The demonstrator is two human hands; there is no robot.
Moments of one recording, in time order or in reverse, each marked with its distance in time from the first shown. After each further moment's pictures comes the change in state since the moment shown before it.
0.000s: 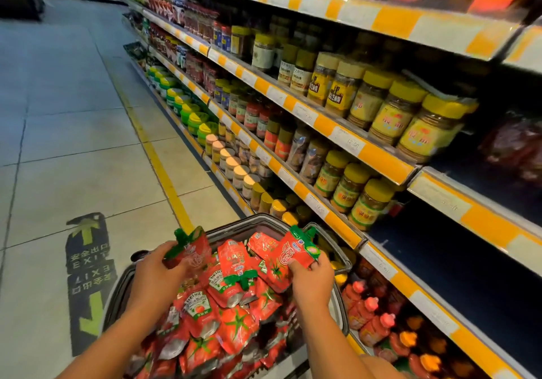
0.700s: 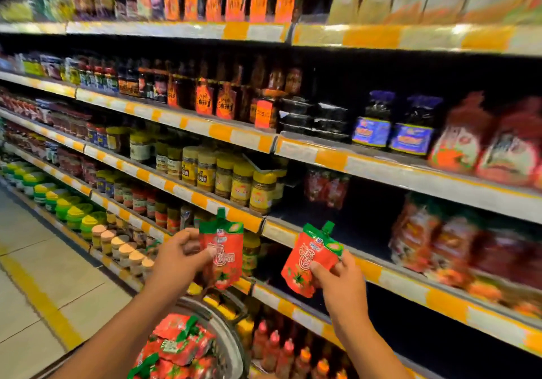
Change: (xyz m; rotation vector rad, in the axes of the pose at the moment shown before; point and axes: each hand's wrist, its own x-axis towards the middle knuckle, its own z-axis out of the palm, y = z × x) left_hand -0.070 0.298 0.048 -0.556 -0.569 0.312; right_hand -0.075 -0.178 -0.270 0.161 0.220 -0.401
